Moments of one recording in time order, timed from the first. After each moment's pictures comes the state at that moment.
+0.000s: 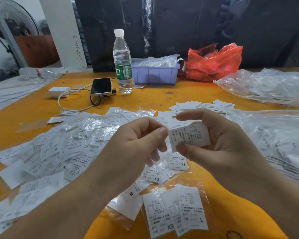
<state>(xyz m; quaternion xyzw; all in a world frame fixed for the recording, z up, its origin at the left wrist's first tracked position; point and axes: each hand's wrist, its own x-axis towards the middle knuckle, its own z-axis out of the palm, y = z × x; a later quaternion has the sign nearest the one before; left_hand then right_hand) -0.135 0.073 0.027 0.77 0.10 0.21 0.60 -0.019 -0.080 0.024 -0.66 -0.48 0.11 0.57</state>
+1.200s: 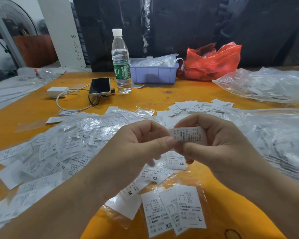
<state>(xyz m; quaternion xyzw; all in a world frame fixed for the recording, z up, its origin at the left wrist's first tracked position) -0.136 0.071 0.032 0.75 0.08 0.15 0.64 -0.018 -0.075 0.026 -0.62 -0.47 0.17 0.60</state>
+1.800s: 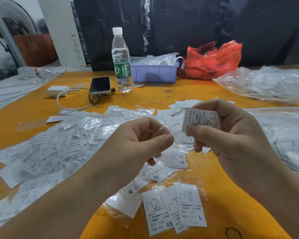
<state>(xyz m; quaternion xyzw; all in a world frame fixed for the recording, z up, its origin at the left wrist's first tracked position) -0.137 0.071 0.033 0.75 0.09 0.17 0.63 -0.019 -0.079 0.036 -0.57 -0.41 0.16 0.69</state>
